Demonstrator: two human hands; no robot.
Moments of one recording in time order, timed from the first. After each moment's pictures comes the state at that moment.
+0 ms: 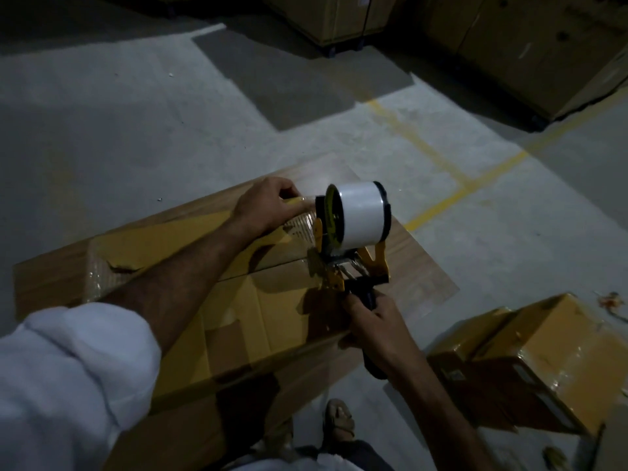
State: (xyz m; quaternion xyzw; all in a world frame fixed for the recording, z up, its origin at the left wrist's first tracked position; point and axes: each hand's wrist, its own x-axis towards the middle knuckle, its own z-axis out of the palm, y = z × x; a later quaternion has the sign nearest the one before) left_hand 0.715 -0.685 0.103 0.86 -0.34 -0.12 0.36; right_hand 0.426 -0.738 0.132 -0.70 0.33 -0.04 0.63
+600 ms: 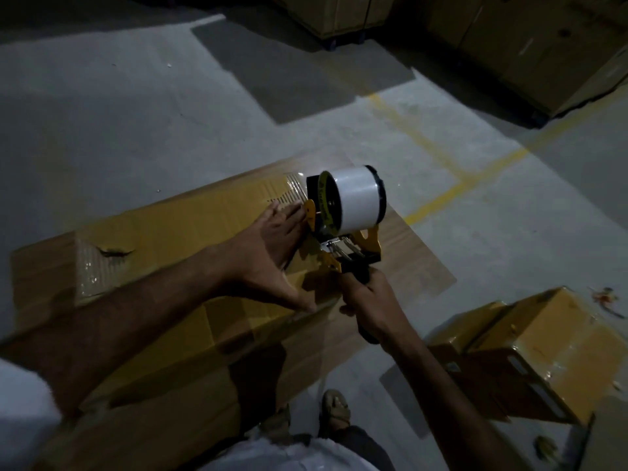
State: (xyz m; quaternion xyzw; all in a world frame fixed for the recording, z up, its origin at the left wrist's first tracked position) left_hand 0.640 -0.621 0.108 0.76 -0.63 -0.08 0.09; right_hand 0.441 -0.750 0.120 -0.76 0.29 -0.05 0.59
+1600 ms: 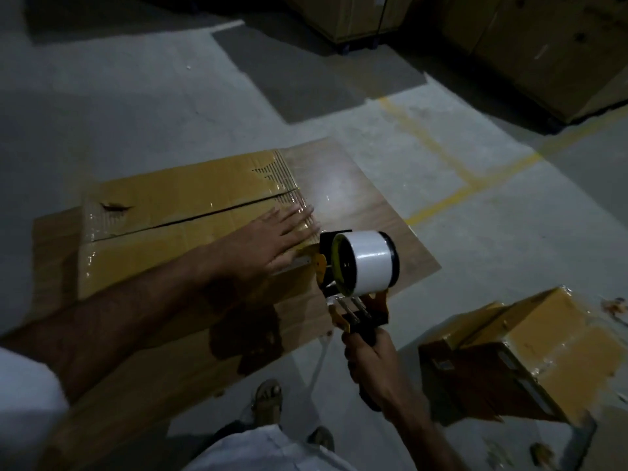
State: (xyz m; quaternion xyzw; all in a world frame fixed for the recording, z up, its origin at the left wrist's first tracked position) left_hand 0.587 -0.618 0.096 0.76 -0.64 -0.08 0.04; right_hand 0.298 -0.732 0.075 -0.67 0.36 -0.01 0.65
